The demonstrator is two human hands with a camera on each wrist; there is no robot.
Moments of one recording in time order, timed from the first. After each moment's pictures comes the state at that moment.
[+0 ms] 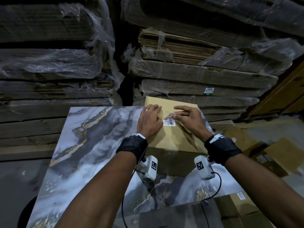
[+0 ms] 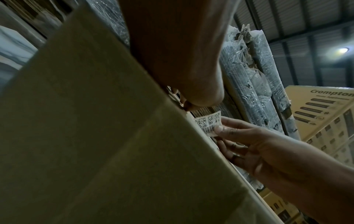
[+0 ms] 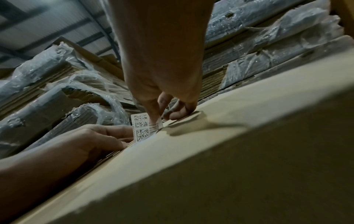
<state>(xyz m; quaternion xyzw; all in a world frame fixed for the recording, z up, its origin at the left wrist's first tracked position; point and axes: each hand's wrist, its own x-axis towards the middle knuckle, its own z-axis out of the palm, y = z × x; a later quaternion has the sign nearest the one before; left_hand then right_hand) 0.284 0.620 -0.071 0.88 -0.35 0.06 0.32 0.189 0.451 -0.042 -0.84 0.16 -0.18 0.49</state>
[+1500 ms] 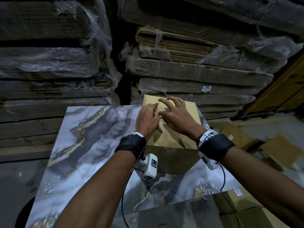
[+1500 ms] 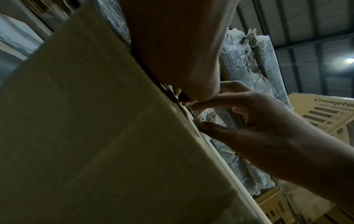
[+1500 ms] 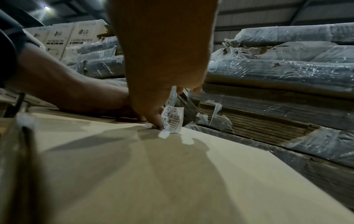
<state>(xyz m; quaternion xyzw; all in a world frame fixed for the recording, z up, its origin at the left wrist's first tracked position) 0.284 0.623 -0.072 0.85 -0.31 0.04 0.43 0.199 0.480 -0.029 -0.97 -0.09 -0.16 -0.14</state>
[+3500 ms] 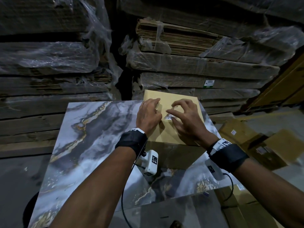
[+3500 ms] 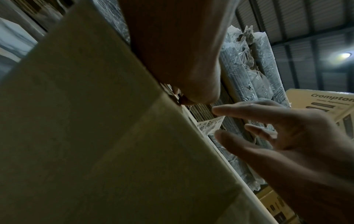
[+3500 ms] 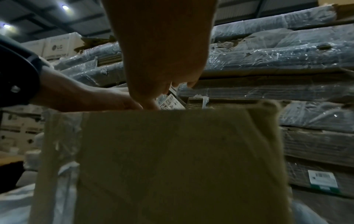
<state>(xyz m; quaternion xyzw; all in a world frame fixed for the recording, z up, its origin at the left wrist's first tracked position) 0.279 0.623 -0.071 0.85 -0.31 0.04 0.42 0.163 0.463 -0.049 -0.96 -0.07 -0.26 0.02</state>
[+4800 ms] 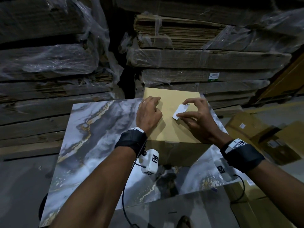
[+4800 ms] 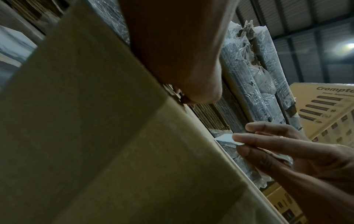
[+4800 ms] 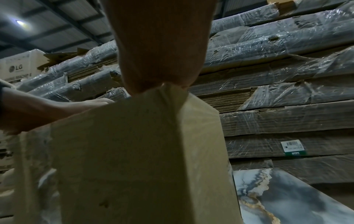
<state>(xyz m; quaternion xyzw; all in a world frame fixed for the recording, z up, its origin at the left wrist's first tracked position) 0.280 0.619 -0.074 0.87 -0.30 0.07 0.39 0.135 0.432 -0.053 -0.94 -0.06 -0.29 0.16</state>
